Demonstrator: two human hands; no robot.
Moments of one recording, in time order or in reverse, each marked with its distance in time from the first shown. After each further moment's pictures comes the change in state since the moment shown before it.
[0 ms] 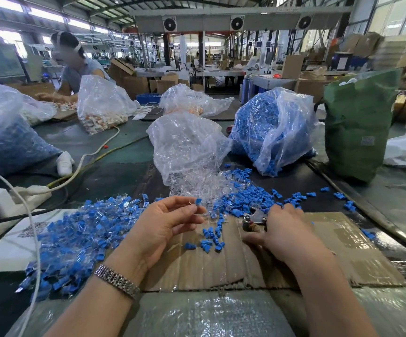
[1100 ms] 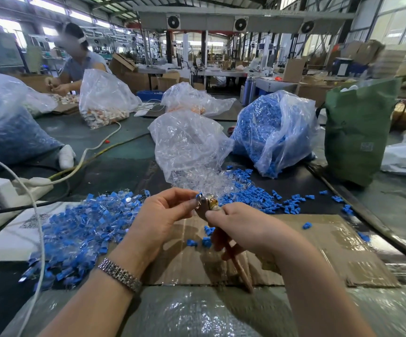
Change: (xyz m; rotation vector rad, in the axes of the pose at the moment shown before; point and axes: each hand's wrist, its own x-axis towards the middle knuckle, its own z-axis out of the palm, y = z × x) left_hand -0.002 -0.001 -0.004 0.280 0.054 0.191; right_hand -0.039 -0.058 -0.031 0.758 -0.402 -0.308
